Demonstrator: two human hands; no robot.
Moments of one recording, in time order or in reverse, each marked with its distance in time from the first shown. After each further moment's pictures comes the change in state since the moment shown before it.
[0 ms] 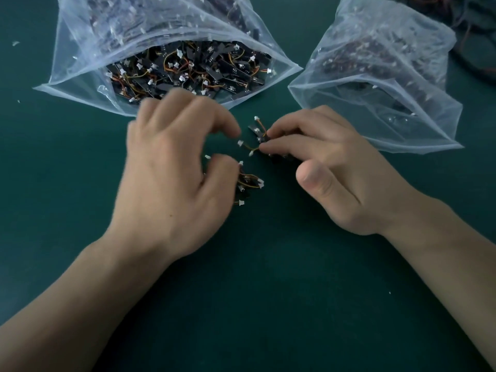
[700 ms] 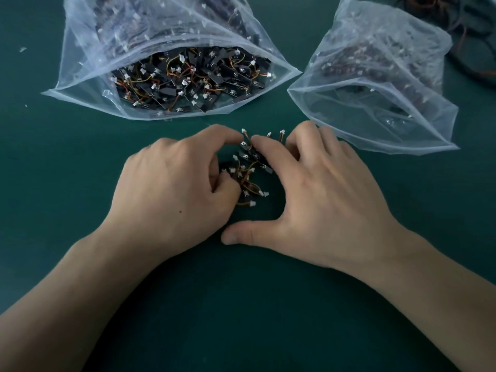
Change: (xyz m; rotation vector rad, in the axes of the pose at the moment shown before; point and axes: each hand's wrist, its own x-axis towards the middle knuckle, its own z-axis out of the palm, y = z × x) left_hand 0.000 0.000 -0.005 0.183 -0.239 -0.164; right_hand 0.001 -0.058 0.018 -0.483 -0.118 0.371
